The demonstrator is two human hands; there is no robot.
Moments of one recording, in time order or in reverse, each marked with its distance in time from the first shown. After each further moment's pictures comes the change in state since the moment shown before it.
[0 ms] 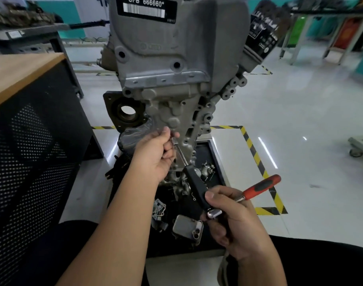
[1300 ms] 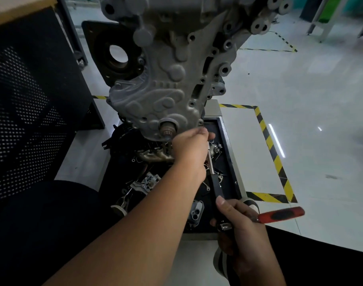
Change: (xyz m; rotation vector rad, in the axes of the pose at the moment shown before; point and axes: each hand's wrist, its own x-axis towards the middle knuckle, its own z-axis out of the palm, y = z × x) left_hand 0.032 -0.139 0.007 0.302 0.295 -0.020; right_hand 0.016 0.088 -0.058 0.014 0.337 0.146
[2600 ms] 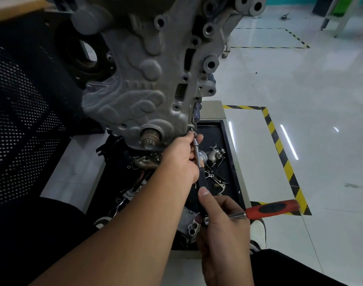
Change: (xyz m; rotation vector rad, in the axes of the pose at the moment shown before) left_hand 0.044 -0.003 0.022 -0.283 0.007 -0.334; right_hand 0.049 -0.003 0.026 0.099 0.171 -0.071
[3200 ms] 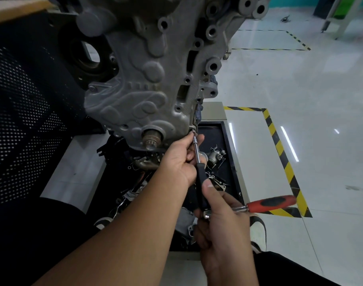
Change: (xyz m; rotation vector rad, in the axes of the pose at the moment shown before) left_hand 0.013 -0.002 -0.012 -0.155 -0.173 -0.032; right_hand 0.001 -0.014 0.010 0.136 -0.051 0.142
